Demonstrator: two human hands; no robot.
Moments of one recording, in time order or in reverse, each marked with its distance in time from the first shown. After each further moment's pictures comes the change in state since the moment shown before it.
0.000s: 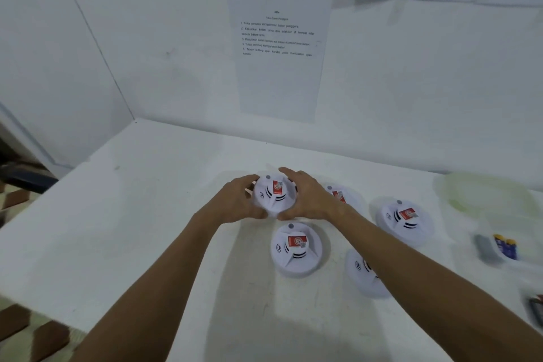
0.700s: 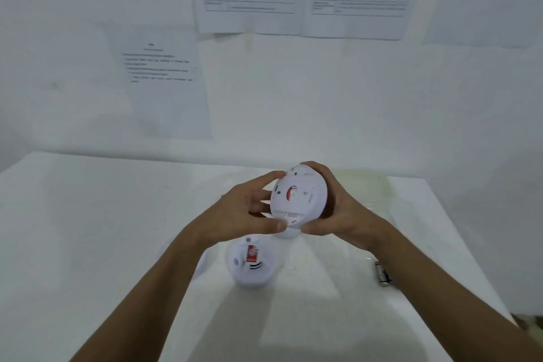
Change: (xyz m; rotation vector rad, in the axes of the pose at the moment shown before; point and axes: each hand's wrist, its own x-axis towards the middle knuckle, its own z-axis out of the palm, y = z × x) left_hand -0.049 0.222 0.090 -0.445 -0.287 0.329; right_hand -0.224 0.087 -0.145 0.718 0.116 -0.193
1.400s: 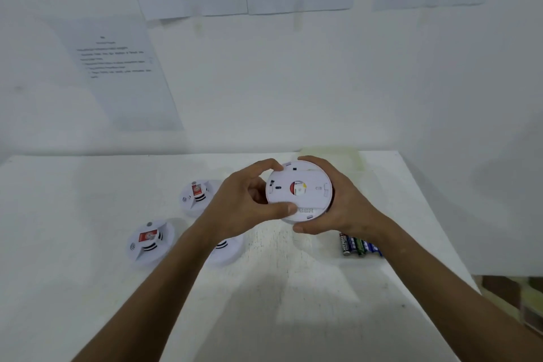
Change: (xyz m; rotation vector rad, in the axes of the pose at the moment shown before) left_hand 0.017 0.034 0.092 0.179 0.185 0.103; right_hand -0.071 0.016 -0.048 -0.250 0.207 -0.140
